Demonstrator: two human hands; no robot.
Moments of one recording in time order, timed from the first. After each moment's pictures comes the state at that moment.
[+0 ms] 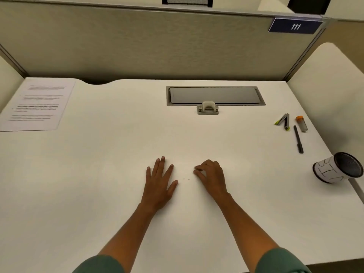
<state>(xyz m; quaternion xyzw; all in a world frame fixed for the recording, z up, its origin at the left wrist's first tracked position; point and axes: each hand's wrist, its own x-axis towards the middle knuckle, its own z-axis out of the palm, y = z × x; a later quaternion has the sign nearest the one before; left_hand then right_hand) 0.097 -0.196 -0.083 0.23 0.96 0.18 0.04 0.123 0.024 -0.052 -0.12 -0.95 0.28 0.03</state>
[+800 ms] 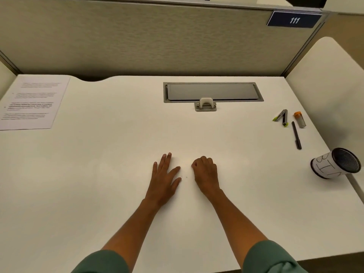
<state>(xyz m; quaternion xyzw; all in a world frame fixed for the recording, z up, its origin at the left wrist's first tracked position) 0.093 -0.176 -0.082 0.27 0.93 0.25 0.01 0.113 0.008 -0.068 -0.12 -0.98 0.14 0.06</state>
